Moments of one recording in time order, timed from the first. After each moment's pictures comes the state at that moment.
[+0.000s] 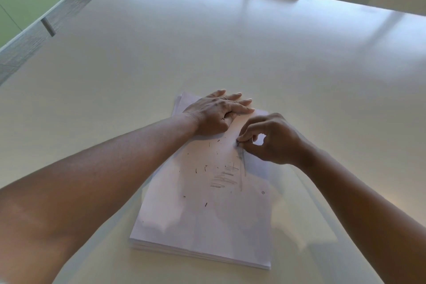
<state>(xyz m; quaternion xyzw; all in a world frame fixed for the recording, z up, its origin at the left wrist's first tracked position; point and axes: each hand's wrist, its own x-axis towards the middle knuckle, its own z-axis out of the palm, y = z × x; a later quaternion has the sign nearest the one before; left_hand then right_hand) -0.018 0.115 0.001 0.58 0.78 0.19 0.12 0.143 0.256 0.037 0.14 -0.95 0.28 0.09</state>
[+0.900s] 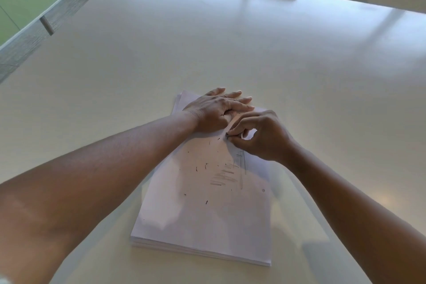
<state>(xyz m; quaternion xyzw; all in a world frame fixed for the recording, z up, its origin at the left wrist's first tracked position) -0.023 0.117 -0.003 0.57 0.79 0.18 0.14 0.130 0.239 0.022 0.10 -0.93 0.31 0.17</state>
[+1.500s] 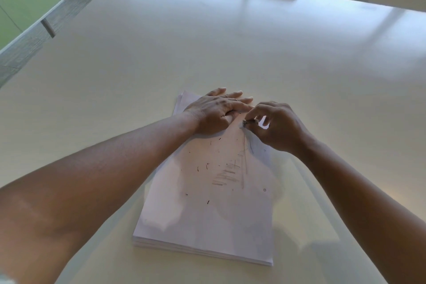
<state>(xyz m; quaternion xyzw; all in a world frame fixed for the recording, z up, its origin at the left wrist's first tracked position) -0.019 0.114 -0.002 0.58 0.79 0.18 0.12 0.133 0.267 0.029 0.02 -0.96 0.25 0.15</state>
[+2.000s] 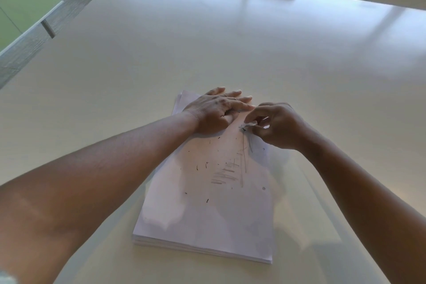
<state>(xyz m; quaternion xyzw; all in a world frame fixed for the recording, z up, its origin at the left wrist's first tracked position) -0.016 0.113 0.000 0.57 0.79 0.18 0.11 0.137 0.266 0.044 -0.06 -0.95 0.30 0.04</state>
